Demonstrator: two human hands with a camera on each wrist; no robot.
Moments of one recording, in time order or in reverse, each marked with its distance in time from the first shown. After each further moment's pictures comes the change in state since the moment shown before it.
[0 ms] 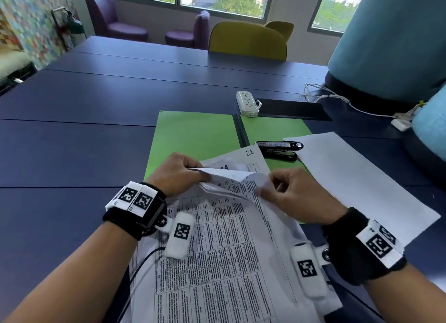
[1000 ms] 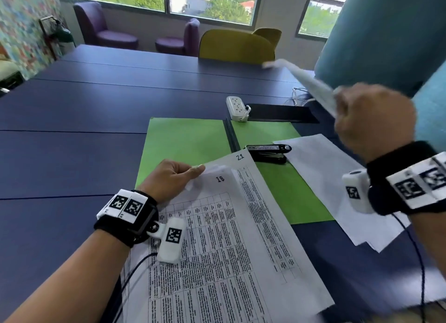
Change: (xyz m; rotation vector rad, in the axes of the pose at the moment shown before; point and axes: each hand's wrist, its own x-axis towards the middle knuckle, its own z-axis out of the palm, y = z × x) left_hand 0.003 -0.011 0.007 -0.200 0.028 0.014; right_hand 0.010 -0.014 -0.129 -1.025 0.791 -0.113
